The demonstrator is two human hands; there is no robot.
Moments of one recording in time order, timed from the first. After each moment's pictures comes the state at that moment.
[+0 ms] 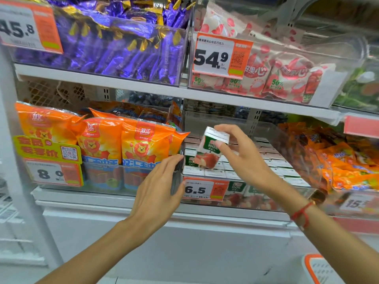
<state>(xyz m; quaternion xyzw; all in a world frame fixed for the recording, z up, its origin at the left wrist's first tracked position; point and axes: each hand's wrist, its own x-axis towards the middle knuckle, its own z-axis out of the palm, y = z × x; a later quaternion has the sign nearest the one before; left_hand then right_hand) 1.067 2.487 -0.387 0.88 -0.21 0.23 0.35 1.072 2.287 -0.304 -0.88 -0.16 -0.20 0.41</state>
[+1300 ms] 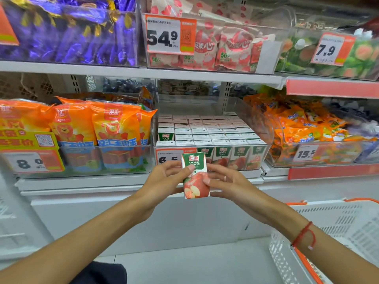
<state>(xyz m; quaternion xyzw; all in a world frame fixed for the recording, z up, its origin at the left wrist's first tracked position) 1.009 2.438 -0.379 0.69 -0.11 -0.15 0.70 0.954 2.259 -0.371 -0.78 0.00 0.05 0.62</state>
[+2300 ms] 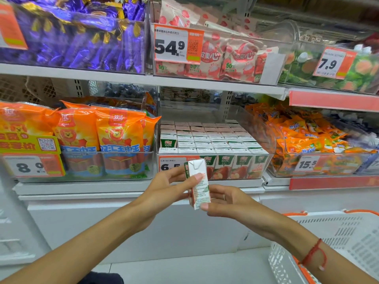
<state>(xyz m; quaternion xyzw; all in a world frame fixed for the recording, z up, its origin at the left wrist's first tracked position) 1.006 2.445 -0.373 0.67 -0.18 -0.17 0.70 0.944 2.263 -0.368 -0.79 -0.04 0.14 0.59</state>
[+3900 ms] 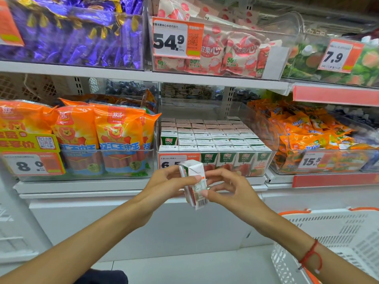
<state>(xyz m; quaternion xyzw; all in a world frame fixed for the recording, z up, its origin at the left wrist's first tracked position) 1.007 2.445 -0.367 0.71 -0.14 -0.18 0.67 0.948 2.268 -0.369 -0.83 -0.03 -0.06 0.55</state>
